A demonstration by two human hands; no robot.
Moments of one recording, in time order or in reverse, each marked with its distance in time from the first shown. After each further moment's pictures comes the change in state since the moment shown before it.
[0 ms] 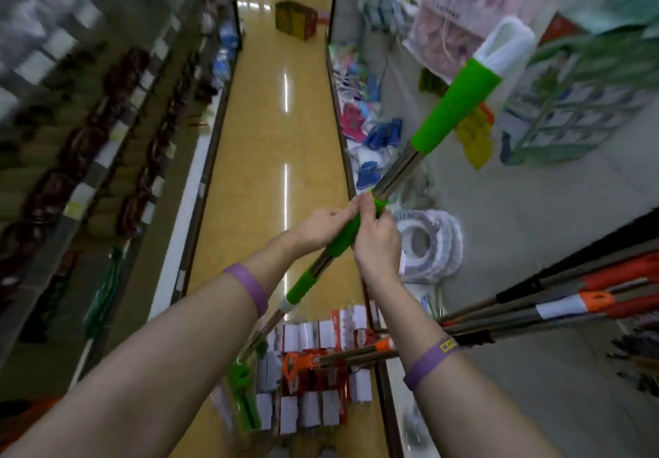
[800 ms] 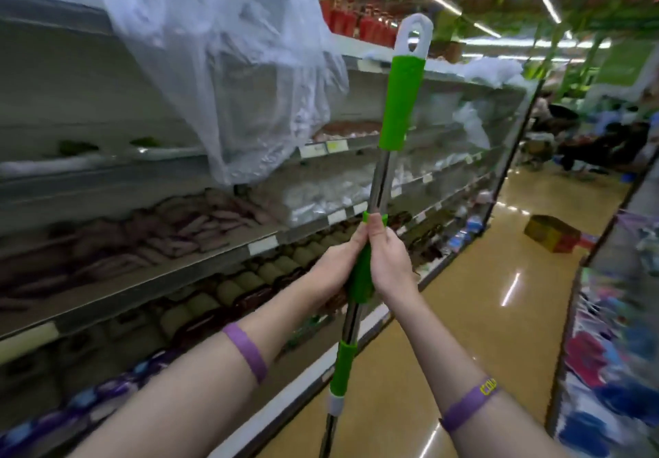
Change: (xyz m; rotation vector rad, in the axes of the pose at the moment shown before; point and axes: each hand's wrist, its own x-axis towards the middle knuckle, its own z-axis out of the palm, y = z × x) left_hand -0.278 0.049 -0.086 -0.478 1.011 0.067; right_hand -0.165 -0.198 0.013 0.270 -1.023 -0.719
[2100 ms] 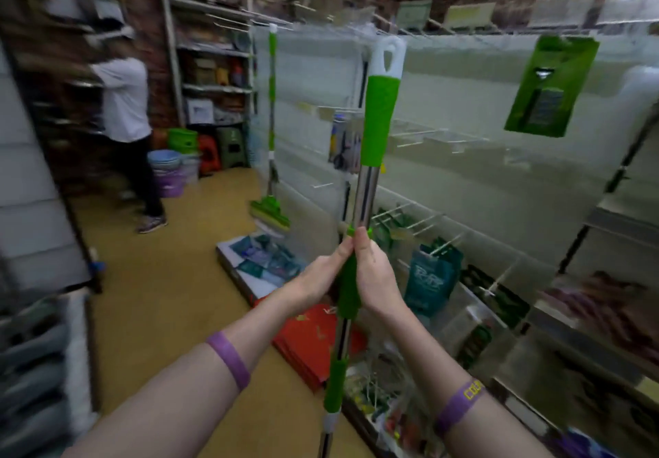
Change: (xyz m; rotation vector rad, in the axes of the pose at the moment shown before) left_hand -0.775 -0.106 -0.294 -0.118 1.645 -0.215; right_hand -0.610 -0.214 0.490 0.356 -1.617 -0.441
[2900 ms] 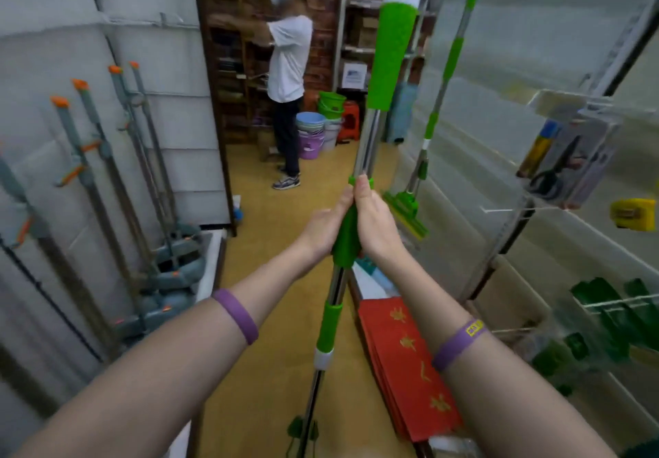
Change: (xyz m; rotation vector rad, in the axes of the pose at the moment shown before) left_hand 0.173 -0.030 -0.285 -0.031 0.622 -0.063; right_hand 0.276 -0.001 0.287 0.078 -0.453 -0.083
